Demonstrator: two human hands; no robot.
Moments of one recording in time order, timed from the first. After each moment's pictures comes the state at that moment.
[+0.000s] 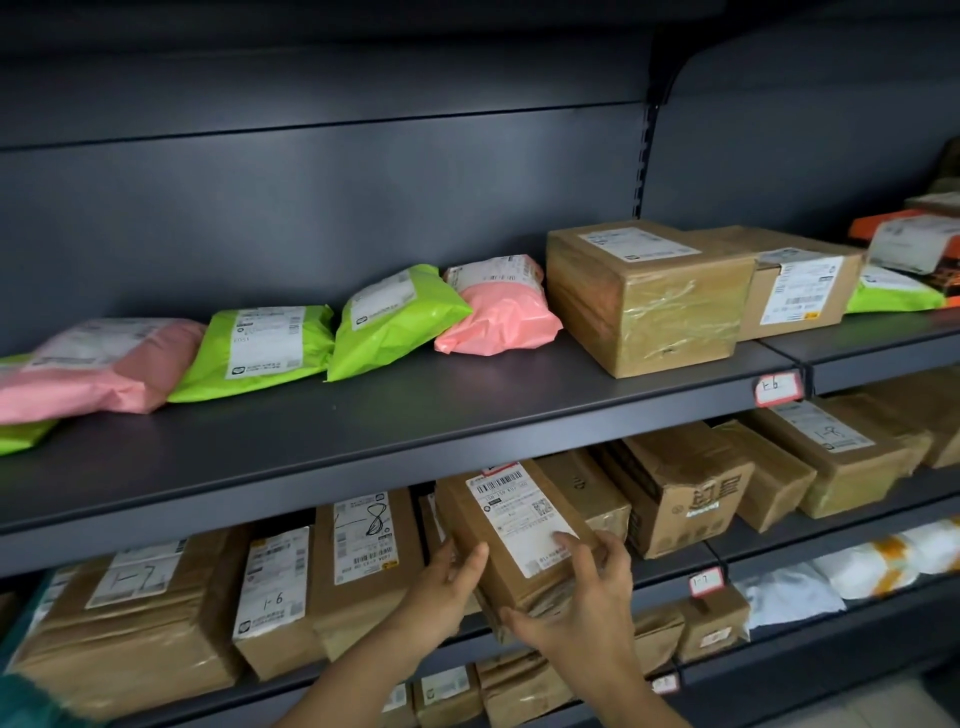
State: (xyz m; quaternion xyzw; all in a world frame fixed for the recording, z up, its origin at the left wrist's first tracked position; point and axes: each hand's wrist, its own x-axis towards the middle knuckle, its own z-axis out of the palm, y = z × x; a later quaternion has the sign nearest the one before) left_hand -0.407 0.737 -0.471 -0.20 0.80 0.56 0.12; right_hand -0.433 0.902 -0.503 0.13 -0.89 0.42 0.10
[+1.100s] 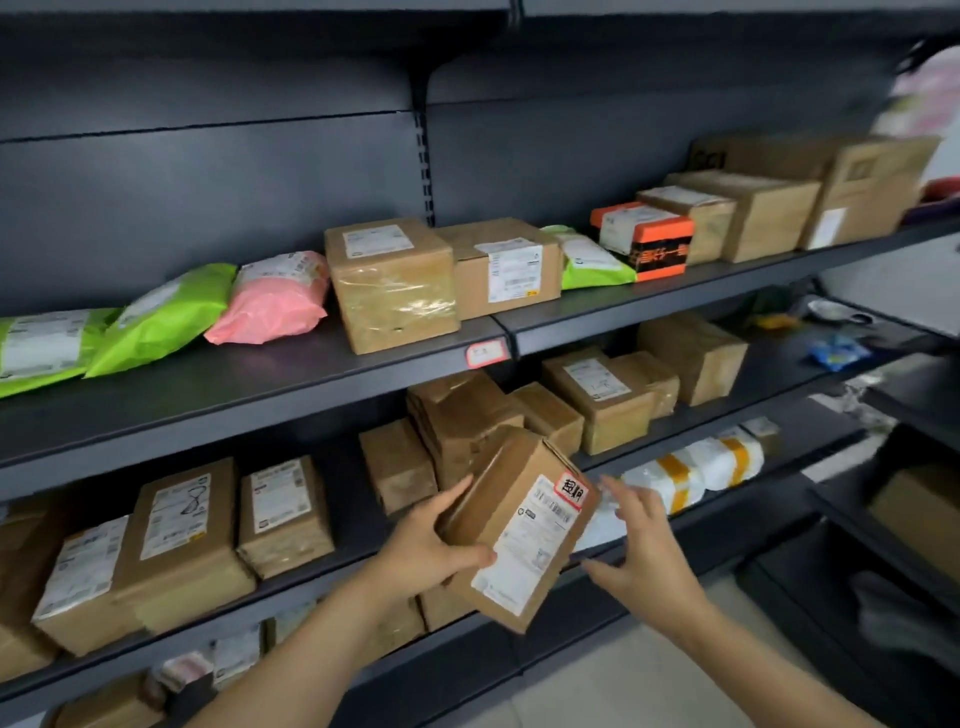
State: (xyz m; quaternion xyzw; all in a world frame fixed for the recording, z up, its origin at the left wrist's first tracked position) left_hand -0.417 0.962 -0.435 -0.04 0.84 0.52 0.14; right_hand -0.421 1.215 -0.441 0.11 -0.91 0.39 0.03
